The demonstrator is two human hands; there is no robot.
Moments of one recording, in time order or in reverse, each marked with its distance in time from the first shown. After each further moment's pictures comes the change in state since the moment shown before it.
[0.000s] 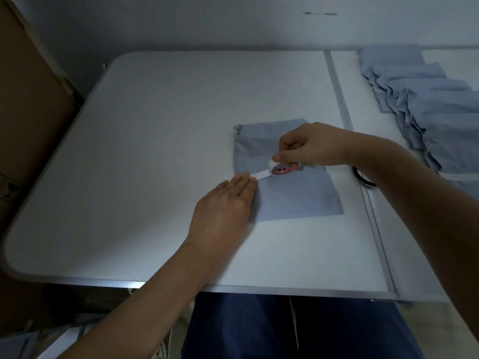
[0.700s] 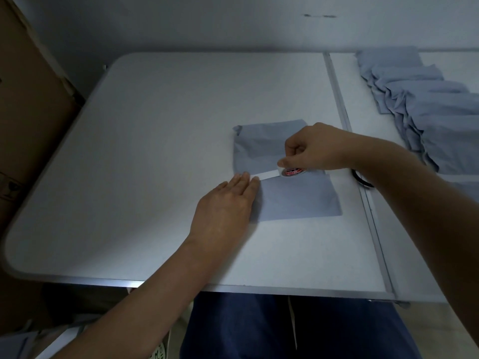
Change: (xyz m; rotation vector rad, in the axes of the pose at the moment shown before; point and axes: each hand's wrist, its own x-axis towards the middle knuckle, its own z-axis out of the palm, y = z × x) left_hand 0.003 0.005 -0.005 0.038 -0.037 0.003; right_hand -0.003 0.002 -0.001 -0.165 0.022 0.024
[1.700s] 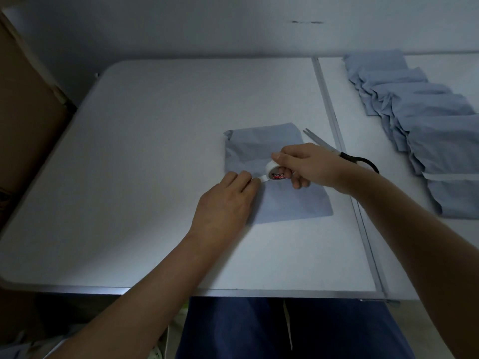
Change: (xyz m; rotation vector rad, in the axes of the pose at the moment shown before) left_hand 0.019 0.002 0.005 0.093 0.038 0.073; right_hand -0.013 0.016 0.035 0.650 0.093 0.069
